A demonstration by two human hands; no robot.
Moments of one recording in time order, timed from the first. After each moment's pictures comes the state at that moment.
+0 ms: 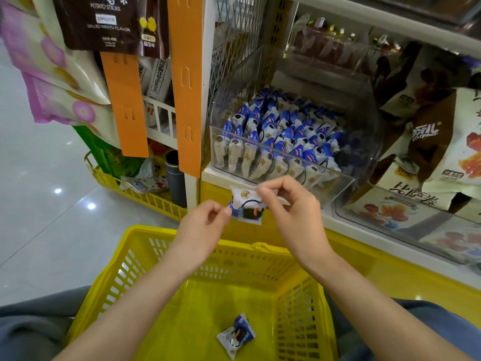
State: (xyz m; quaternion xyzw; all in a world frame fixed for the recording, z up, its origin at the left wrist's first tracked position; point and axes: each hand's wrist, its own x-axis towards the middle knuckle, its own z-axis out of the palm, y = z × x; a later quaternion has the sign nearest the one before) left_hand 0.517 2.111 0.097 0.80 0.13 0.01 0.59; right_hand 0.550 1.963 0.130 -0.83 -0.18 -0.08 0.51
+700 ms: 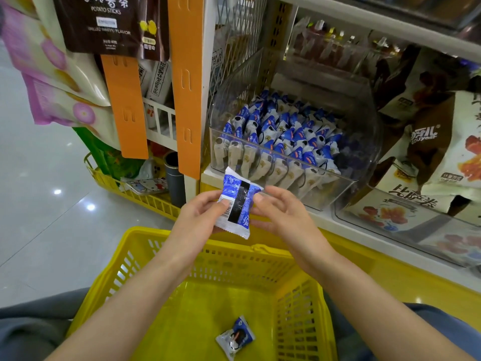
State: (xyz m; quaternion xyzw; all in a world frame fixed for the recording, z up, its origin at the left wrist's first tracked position) left_hand 0.516 2.112 0.109 0.65 0.15 0.00 0.74; right_hand 0.548 1.967 0.133 -0.71 0.00 0.19 0.68
